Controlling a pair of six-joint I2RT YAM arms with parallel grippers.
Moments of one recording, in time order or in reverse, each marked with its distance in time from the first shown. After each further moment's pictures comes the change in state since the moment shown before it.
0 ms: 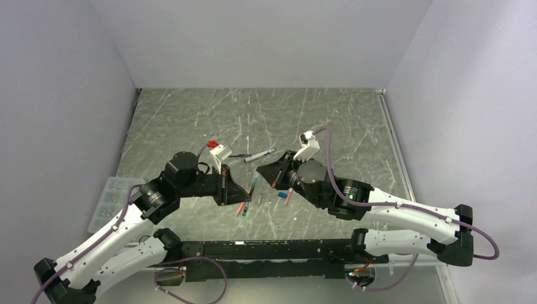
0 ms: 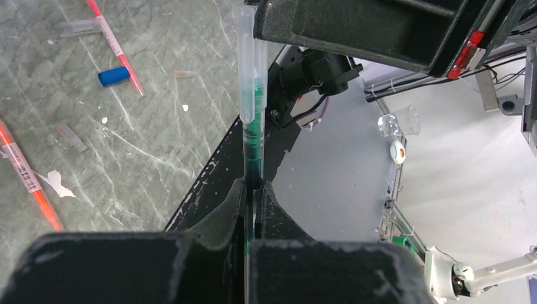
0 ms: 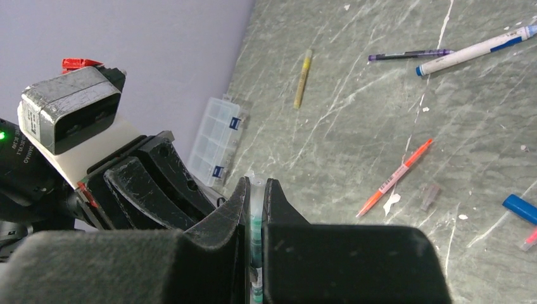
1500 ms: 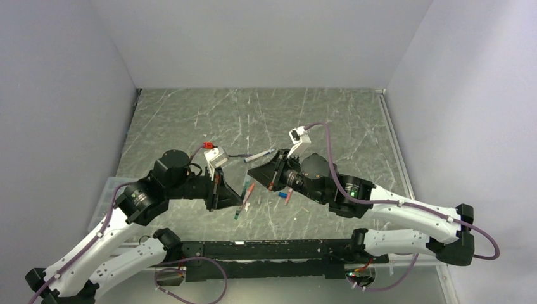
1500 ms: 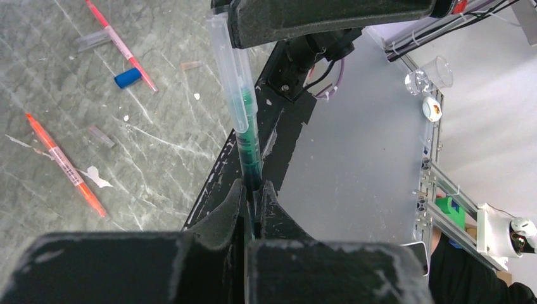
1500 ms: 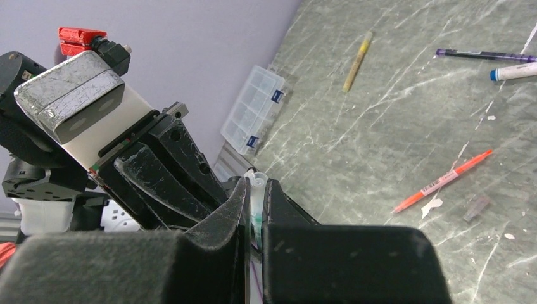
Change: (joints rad) left arm 0.003 -0.034 0.135 -0.223 0.051 0.244; right arm -0.004 0.018 0.067 0.032 -0.193 -0.086
